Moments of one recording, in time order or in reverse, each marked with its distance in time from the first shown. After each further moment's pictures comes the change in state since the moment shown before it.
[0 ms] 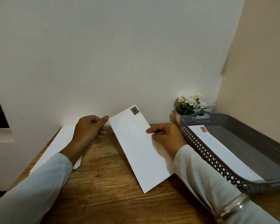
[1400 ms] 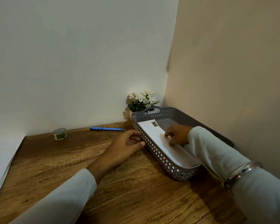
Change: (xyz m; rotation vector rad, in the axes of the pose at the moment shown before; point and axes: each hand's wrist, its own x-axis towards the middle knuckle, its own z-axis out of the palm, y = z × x) left_hand -0.083 0.046 0.217 0.018 -0.741 0.161; right_hand 0.020 0.034 -0.217 -1.064 -0.296 0.389
